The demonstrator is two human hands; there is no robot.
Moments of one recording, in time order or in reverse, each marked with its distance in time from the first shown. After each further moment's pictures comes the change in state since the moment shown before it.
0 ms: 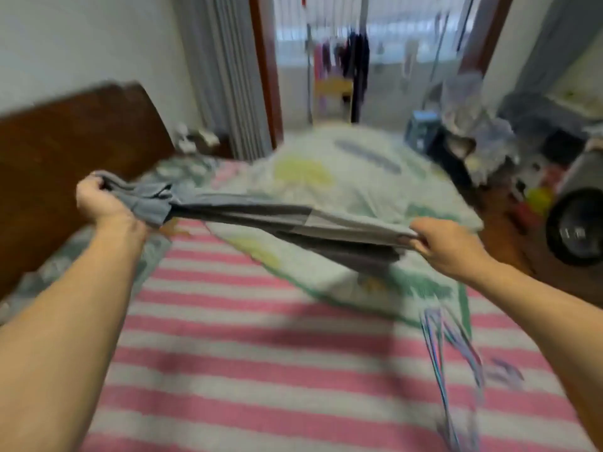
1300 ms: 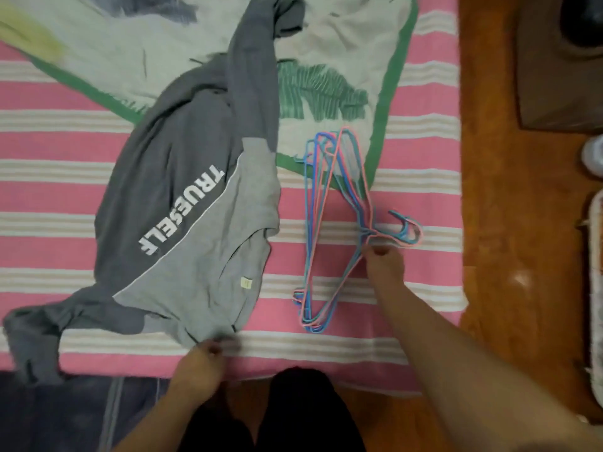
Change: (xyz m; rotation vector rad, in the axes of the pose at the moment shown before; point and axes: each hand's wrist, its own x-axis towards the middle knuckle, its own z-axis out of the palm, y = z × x) left_hand -0.475 -0.523 -0.219 1.873 -0.581 -1.081; right_hand -0.278 0.324 0.377 0.677 -0.326 1.454
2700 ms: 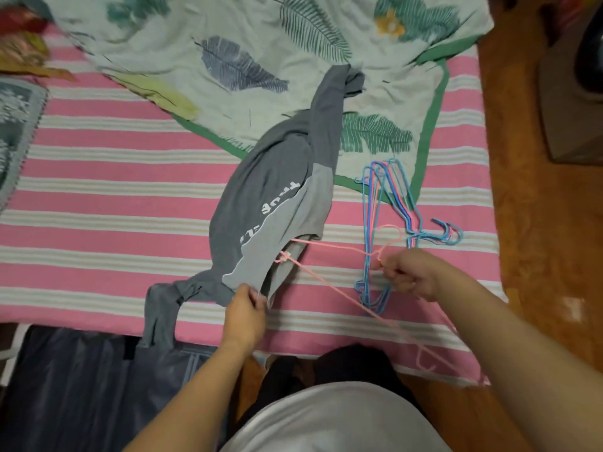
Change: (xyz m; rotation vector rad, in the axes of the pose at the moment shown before) left_hand -0.089 -0.018 -0.104 -0.235 0.408 0.352; right_hand -0.178 -0.087 -0.027 0.108 -0.715 0.176
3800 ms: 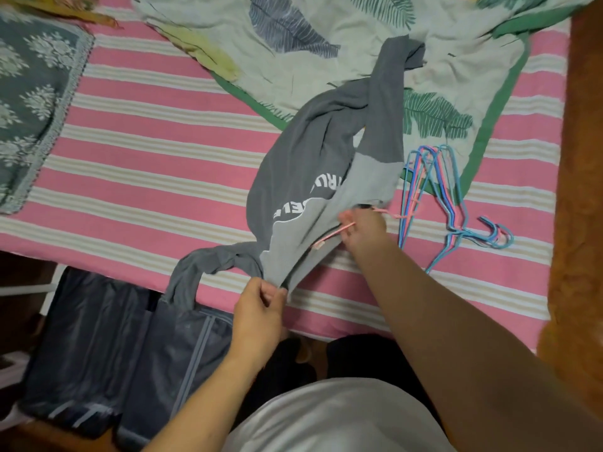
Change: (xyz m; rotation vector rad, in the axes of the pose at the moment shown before) left_hand -0.055 0.008 -0.023 -0.296 0.092 -0.064; right_hand 0.093 -0.029 0.136 0.456 0.197 -0.103
